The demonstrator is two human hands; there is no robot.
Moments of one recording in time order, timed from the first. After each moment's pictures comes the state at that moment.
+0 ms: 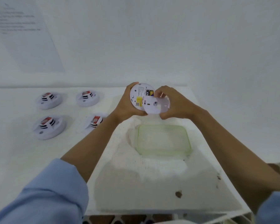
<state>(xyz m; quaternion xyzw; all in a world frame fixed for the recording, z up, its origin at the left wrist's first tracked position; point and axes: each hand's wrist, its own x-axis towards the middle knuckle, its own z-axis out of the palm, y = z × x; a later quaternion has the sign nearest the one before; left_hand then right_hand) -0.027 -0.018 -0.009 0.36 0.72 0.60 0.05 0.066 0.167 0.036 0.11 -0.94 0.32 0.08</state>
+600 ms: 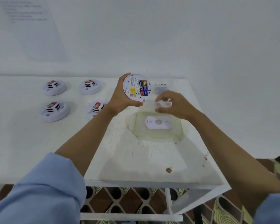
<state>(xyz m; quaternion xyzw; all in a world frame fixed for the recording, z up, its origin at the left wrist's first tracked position) 0.010 -0.037 -0.002 0.30 0.72 0.63 0.03 0.106 0.165 0.016 0.05 -0.92 0.38 0.07</state>
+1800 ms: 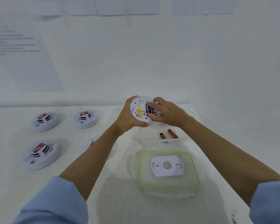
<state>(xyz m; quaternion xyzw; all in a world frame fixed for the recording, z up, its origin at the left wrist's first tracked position) -0.077 -0.001 0.000 0.32 0.70 0.63 0.10 -0.018 0.178 0.036 0.16 -0.98 0.04 0.15</state>
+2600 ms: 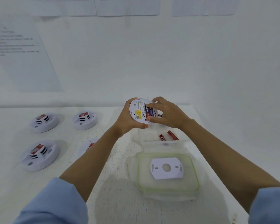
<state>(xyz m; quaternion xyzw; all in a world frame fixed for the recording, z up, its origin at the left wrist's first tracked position) -0.078 0.000 -0.002 0.32 0.71 0.62 0.09 -0.020 0.183 0.032 0.13 -0.97 0.16 0.14</state>
